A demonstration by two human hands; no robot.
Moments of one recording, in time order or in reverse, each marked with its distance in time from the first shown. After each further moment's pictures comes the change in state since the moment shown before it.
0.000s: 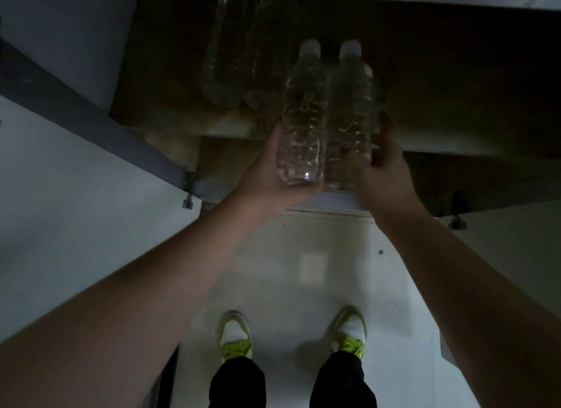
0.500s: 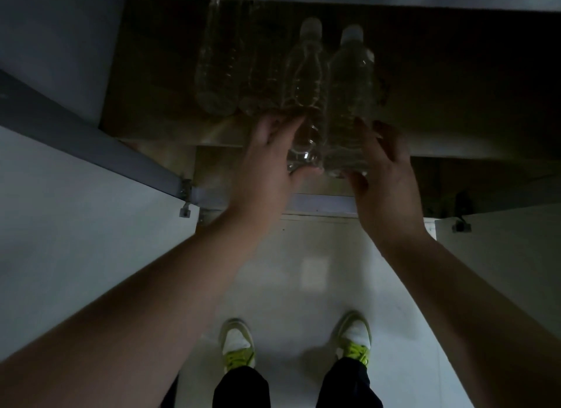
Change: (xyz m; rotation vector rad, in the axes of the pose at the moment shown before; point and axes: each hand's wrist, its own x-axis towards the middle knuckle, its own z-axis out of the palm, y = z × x) left_hand 0.010 0.018 0.005 0.652 0.326 0.373; right_hand 0.004 0.021 -0.002 -0.641 0.163 -0.416
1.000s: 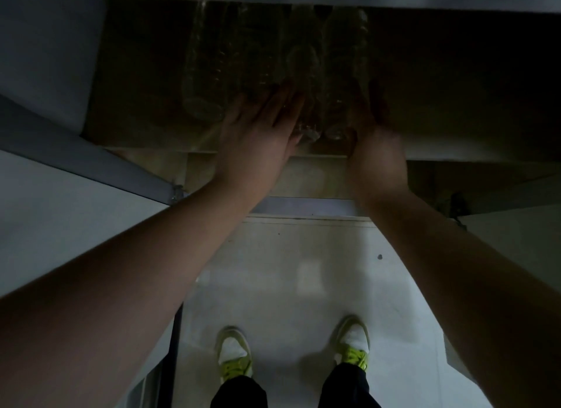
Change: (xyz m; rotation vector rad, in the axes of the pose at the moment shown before) left_hand 0.048 -0.030 0.008 0.576 0.156 0.428; right_hand 0.056 0.011 0.017 -0.149 -0.044 0.022
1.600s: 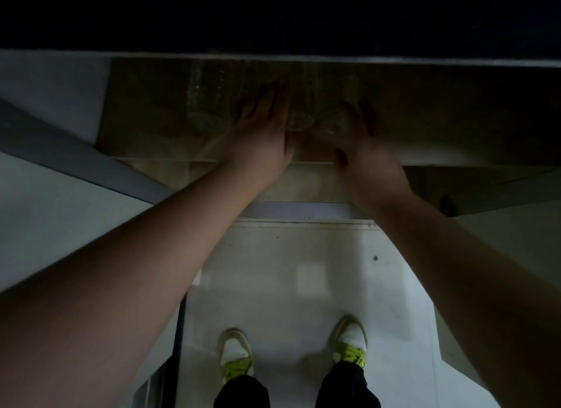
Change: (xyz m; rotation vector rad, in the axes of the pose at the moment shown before) left_hand 0.022 0.004 -0.033 -0.158 -0.322 -0.183; right_hand -0.010 -0.012 -0.031 -0.024 -0.130 -0.005
